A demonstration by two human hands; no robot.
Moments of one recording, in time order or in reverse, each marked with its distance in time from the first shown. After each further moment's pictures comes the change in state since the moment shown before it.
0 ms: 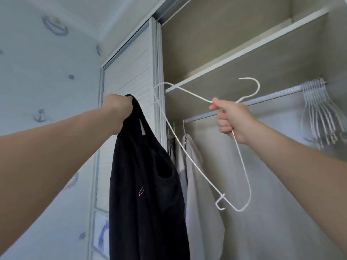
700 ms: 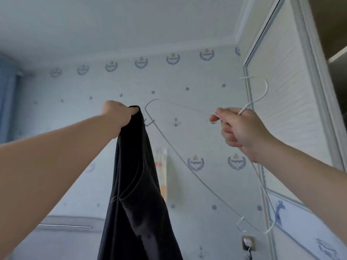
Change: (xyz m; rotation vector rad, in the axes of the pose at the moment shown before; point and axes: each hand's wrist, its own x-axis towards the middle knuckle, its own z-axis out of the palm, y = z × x) left_hand -0.189 0.143 -0.344 0.771 0.652 -0.102; right_hand -0.190 -0.072 0.235 0.621 -0.711 -0.049
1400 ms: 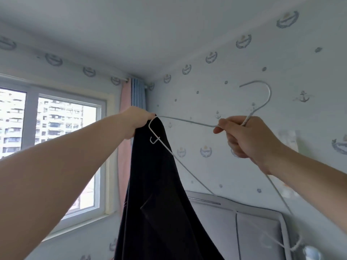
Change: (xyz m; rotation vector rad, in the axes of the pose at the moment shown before) left_hand -0.019 -0.102 -0.416 0.323 0.136 -0.197; right_hand -0.102 -0.044 0.403 0.263 -0.362 0.004
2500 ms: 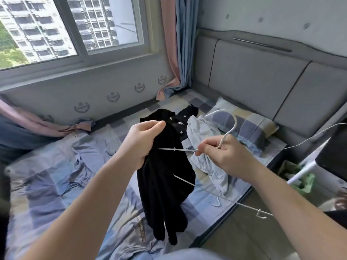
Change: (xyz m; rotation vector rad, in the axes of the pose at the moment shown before) left_hand -0.287 -0.439 -0.080 -0.245 -0.104 -0.720; right_hand -0.304 0.209 0.300 0.037 -0.729 0.568
